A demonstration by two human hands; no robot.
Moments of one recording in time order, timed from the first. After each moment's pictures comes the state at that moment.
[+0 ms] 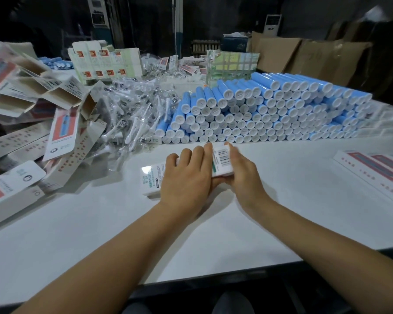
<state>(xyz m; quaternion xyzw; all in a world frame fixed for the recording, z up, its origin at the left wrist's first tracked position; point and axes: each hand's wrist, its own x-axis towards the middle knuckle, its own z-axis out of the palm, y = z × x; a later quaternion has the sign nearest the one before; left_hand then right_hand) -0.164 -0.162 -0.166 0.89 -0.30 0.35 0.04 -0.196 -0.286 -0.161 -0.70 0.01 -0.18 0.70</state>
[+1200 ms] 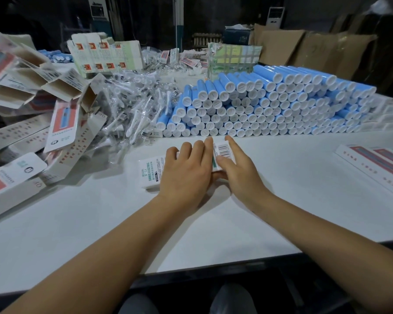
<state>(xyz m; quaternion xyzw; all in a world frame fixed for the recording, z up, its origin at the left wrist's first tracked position) -0.163 -0.158 -0.170 0.89 -0.29 0.36 -0.01 -0.193 -0.287 -0.170 -0.76 0.04 -0.17 0.63</state>
